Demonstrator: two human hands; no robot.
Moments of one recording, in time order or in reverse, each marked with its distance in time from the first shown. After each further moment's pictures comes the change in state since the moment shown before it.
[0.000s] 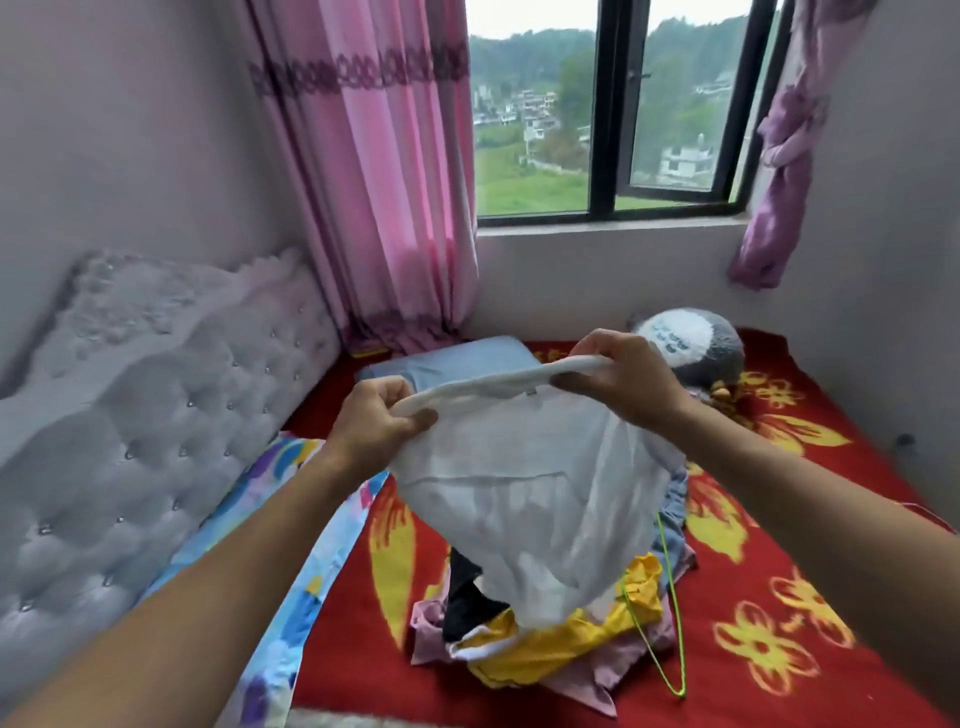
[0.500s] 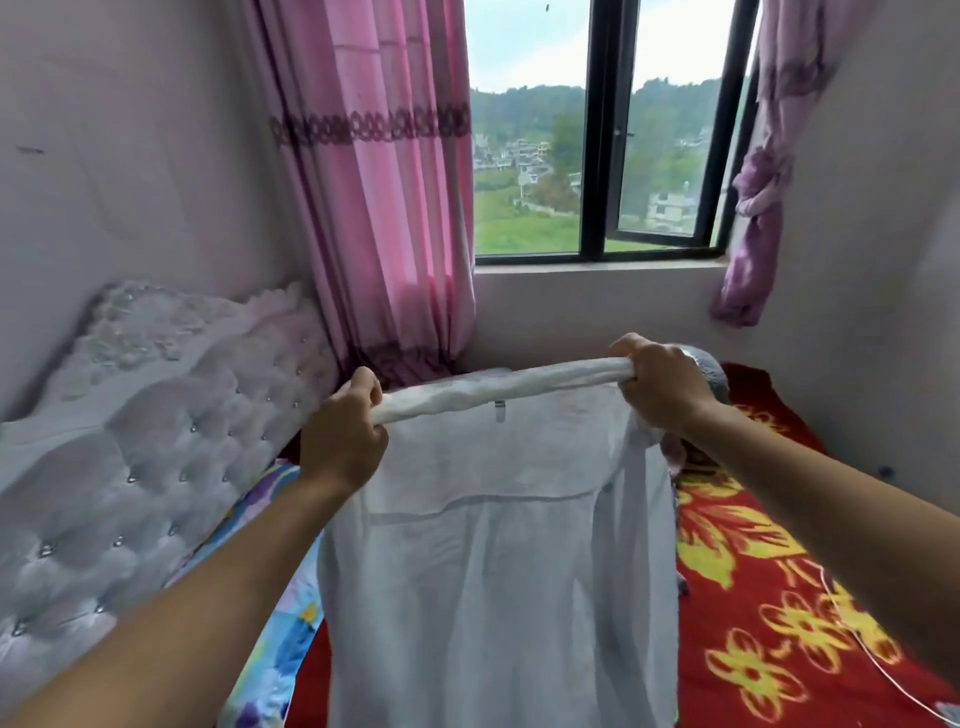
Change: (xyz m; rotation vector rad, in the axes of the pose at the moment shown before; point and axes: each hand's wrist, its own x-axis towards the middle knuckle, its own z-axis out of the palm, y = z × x) left_hand -0.022 0.023 -0.031 0.612 0.356 0.180; right_hand -0.005 -0.017 -0.047 -0.498 0.058 0.051
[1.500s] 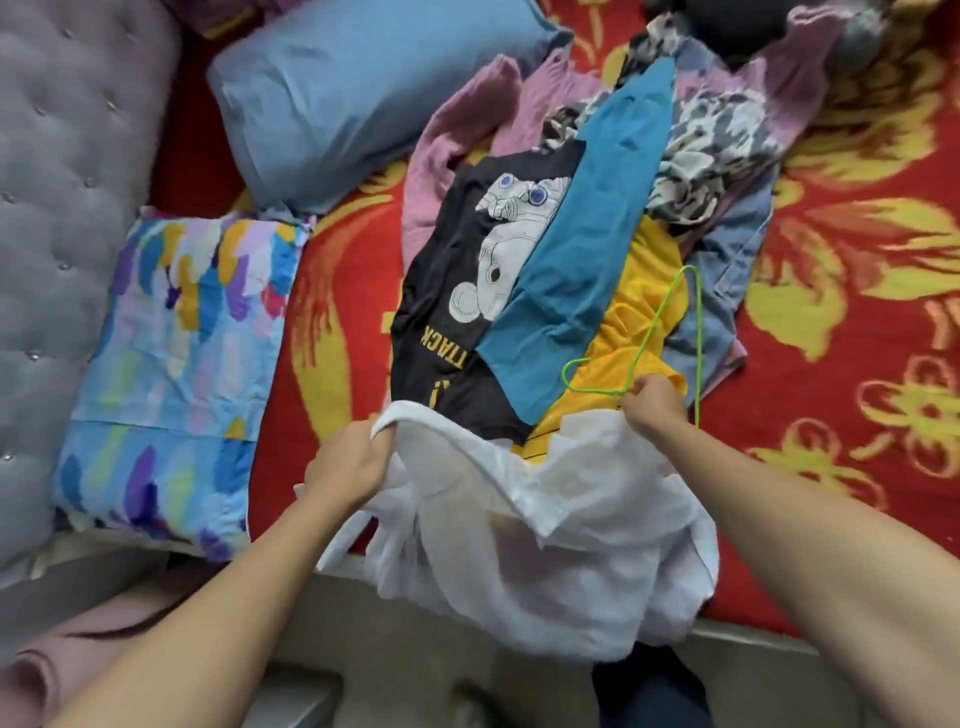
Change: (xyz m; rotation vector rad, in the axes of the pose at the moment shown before) left_hand -0.082 -0.069 0.412 0.237 -1.076 -0.556; right_hand -0.093 0.277 0.487 0.278 -0.865 1.029
